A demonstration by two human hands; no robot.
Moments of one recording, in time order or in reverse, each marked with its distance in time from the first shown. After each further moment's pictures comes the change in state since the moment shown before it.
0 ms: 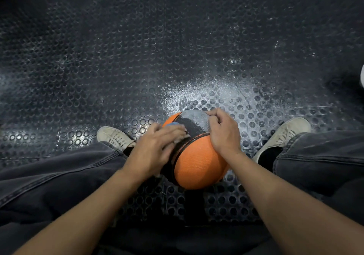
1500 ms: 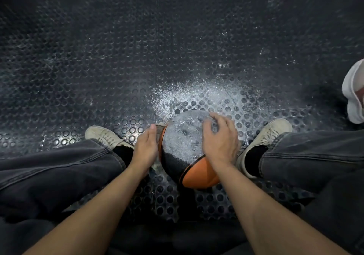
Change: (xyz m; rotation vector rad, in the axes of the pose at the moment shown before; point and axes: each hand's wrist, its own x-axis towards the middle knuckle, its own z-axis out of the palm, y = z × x) left_hand 0.005 0.022 0.031 -0.550 0.188 -0.801; right_hand -0.037 0.001 -0.015 -0.147 0.168 0.110
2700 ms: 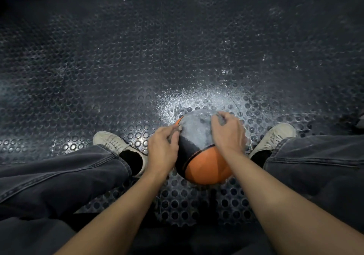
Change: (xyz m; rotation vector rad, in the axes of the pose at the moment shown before) left_hand -0.012 0.027 0.014 0.233 0.173 0.319; right_hand 0.031 -0.005 -0.009 0.093 -0.035 0.086
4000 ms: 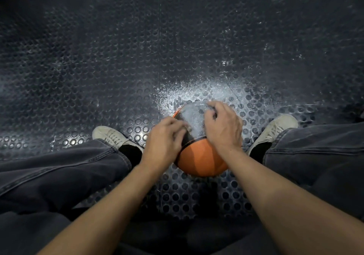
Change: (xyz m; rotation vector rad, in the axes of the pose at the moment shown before) left_hand 0.000 0.007 -0.014 0.147 -0.150 0.277; right_hand -0.005 -0.001 0.007 -0.126 0.014 -0.312
